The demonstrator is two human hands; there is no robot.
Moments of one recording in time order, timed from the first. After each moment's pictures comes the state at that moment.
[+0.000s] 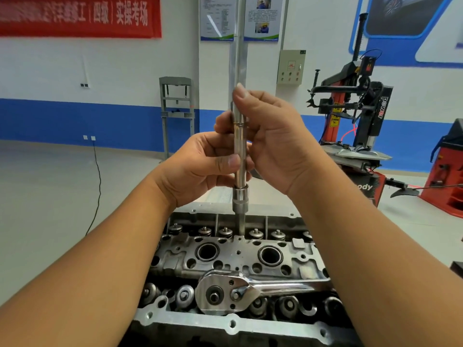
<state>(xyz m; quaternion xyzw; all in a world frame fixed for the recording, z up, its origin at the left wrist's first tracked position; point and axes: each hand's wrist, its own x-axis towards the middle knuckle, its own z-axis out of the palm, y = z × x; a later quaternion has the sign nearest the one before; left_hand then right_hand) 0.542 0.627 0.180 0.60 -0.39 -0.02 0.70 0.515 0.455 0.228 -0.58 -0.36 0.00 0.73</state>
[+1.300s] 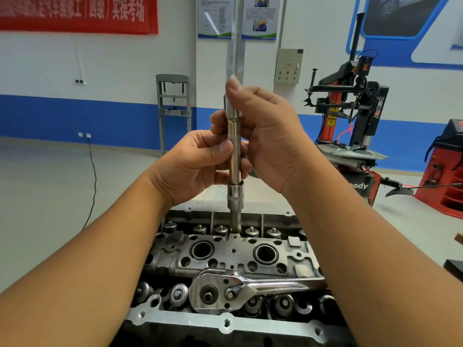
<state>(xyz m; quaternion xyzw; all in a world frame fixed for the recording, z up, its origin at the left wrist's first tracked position) 0.540 0.626 0.179 0.59 -0.39 -0.04 0.70 0.510 0.459 0.228 -0.59 -0.34 -0.03 0.73</state>
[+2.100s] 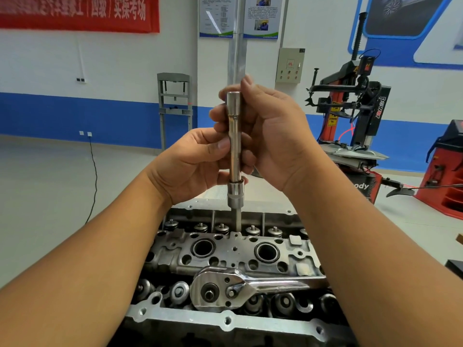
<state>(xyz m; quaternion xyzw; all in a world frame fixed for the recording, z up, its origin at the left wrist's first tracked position) 0.539 0.628 0.179 0.56 -0.40 -0.09 0.72 0.512 0.460 0.228 -0.55 -0.35 -0.01 0.76</state>
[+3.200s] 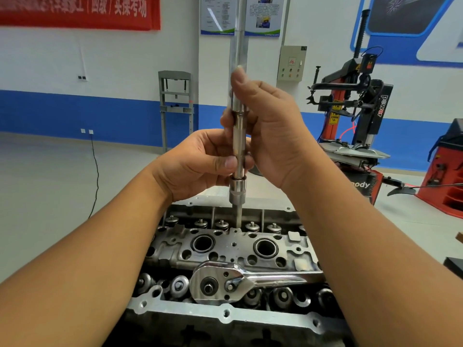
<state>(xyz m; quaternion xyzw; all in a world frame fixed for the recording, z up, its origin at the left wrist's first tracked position) 0.539 0.626 0.178 0.60 -0.39 -0.08 0.69 0.512 0.459 0.227 -0.60 -0.35 -0.06 0.72</state>
